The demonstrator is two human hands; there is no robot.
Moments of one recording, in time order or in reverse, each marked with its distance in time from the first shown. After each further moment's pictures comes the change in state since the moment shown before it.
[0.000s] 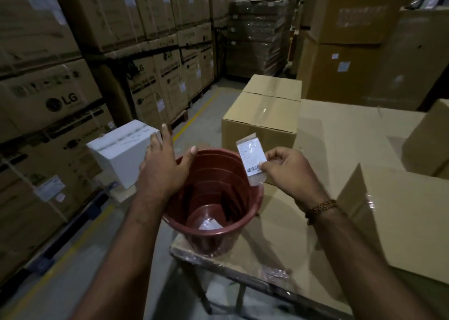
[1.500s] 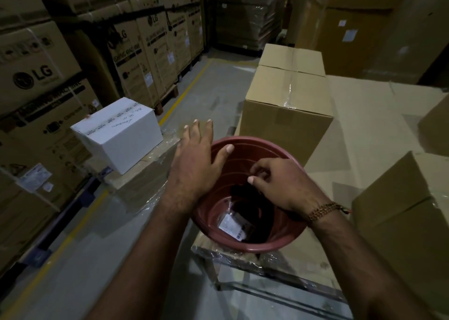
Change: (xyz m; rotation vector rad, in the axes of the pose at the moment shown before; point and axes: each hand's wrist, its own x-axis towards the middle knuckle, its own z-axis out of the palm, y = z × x) left_hand 0.044 -0.034 0.032 0.002 -0.191 0.242; right_hand 0.015 -0.009 0.099 -0.599 -0.248 -0.061
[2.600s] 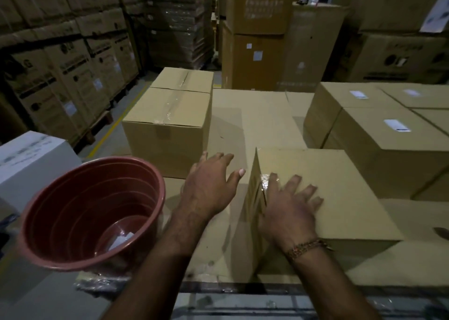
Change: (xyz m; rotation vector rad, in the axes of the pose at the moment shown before) left_hand -0.058 0.305 0.097 -0.100 -0.251 0.248; right_hand -0.156 0.198 -0.121 -0.449 0.063 0.636
